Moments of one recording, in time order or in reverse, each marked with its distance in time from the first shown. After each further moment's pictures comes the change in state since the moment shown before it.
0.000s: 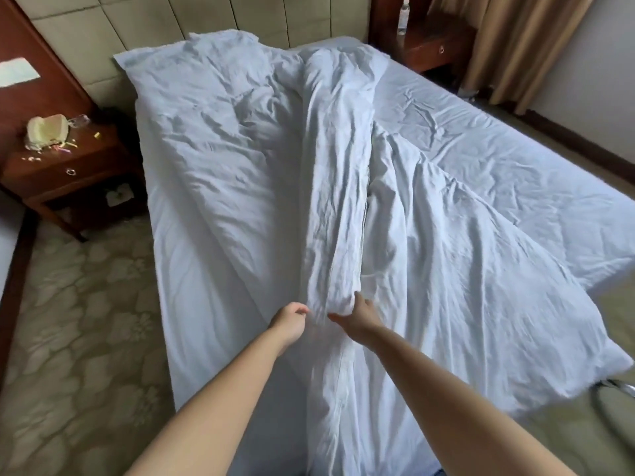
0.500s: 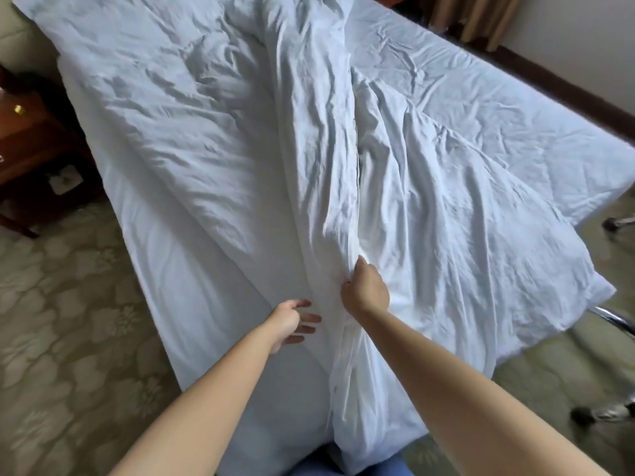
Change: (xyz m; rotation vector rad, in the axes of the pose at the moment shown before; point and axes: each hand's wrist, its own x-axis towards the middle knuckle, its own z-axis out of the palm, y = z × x) left_hand -0.010 -0.024 -0.021 -0.165 -0.351 -0.171; right_hand -0.012 -0.031 0.025 -0.012 0.350 0.110
